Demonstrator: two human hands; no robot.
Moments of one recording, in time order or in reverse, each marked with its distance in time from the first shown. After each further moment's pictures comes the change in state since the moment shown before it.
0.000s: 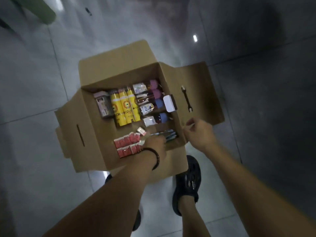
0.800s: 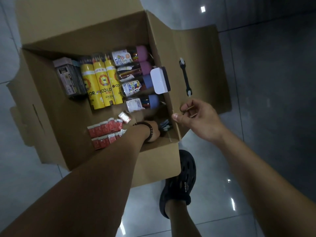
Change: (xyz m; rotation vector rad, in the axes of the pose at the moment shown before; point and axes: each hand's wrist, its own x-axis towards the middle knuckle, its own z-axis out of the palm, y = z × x) left_hand 0.130 -0.004 0.038 -0.059 -0.333 -0.107; right_hand 0.078 0.062 0.017 0.278 -0.204 -0.131
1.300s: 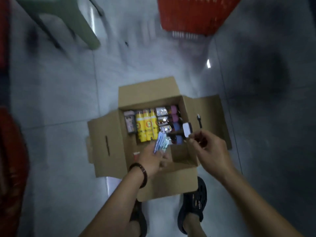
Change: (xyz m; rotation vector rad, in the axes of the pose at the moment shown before) left_hand -0.286 -0.071 -0.057 -1.249 0.386 0.151; right_hand -0.145 -0.199 0.012 -0.165 0.241 -0.269
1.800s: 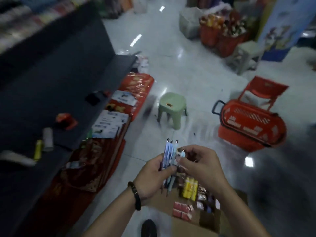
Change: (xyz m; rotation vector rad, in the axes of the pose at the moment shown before) left_hand -0.530 0.189 -0.219 -0.440 0.168 0.523; right_hand -0.255 -0.515 -0.090 0.230 -0.381 -0.504
